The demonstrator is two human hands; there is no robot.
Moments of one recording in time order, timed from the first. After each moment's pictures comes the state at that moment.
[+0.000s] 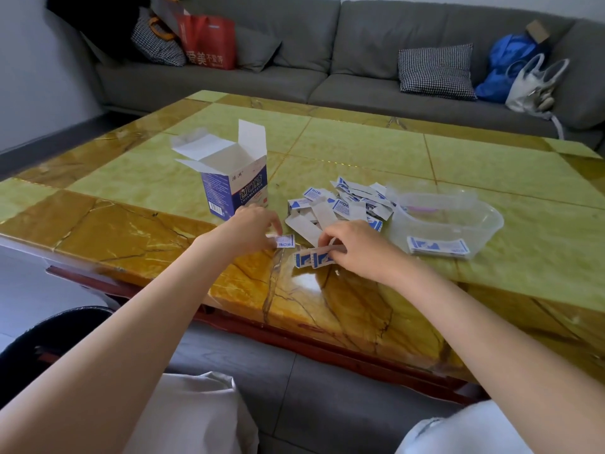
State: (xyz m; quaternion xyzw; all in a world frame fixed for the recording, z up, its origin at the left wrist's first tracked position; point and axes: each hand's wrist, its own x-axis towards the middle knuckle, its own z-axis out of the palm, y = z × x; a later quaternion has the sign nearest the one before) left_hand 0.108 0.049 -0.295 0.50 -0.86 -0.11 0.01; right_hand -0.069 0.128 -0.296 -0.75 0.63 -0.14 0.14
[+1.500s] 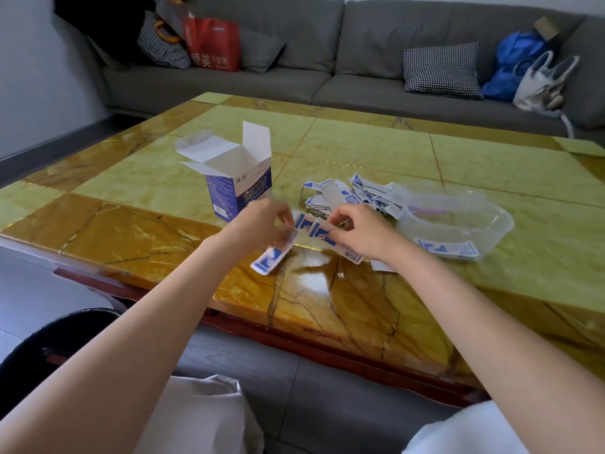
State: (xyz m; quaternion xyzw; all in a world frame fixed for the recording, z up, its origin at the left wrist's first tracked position) left_hand 0.105 0.047 -0.289 0.48 -0.84 -0.20 0.13; right_hand -0.064 0.113 -0.282 -0.65 0.66 -0.27 0.27
